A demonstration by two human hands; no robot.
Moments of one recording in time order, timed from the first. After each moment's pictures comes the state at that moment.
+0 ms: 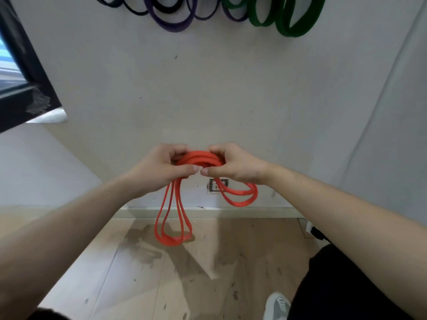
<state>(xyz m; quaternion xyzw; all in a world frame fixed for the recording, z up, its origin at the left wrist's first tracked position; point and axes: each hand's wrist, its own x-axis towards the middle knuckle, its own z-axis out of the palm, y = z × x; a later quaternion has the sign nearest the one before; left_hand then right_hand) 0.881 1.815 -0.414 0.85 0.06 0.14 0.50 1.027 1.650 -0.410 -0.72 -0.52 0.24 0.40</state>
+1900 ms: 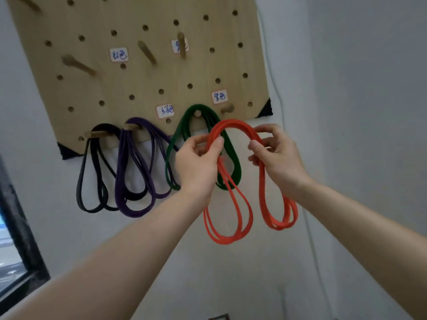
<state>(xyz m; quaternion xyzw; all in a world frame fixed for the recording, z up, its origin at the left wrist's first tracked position) 1.034 1.659 -0.131 0.67 0.01 0.46 0.58 1.110 1.516 -0.151 -0.62 -0.32 -0.18 0.69</state>
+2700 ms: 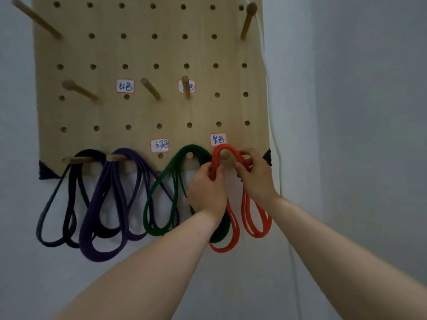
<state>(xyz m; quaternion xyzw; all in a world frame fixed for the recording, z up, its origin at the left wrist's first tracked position) 1.157 1.654 -0.111 0.70 0.11 0.59 0.38 1.239 1.565 -0.094 -0.63 -0.40 -0.29 0.60</state>
